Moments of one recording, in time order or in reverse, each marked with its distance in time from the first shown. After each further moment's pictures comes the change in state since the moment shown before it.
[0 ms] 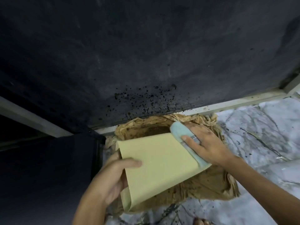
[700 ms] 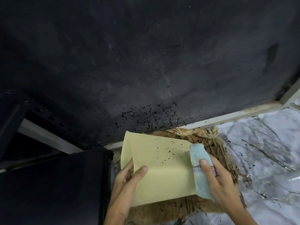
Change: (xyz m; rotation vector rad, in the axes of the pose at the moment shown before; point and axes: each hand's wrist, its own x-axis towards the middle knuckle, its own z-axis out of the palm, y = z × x) left_hand -0.013 -0.010 0.008 -0.009 0.082 0.209; right_hand -0.071 -0.048 0.017 0.707 0.410 0.359
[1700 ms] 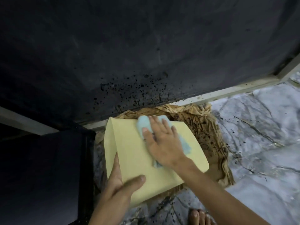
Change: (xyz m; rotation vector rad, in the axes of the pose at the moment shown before) left_hand 0.002 -0.049 0.011 -0.008 -0.091 -0.035; right_hand 0.053 -0.011 0.105 -0.704 -0.415 0.026
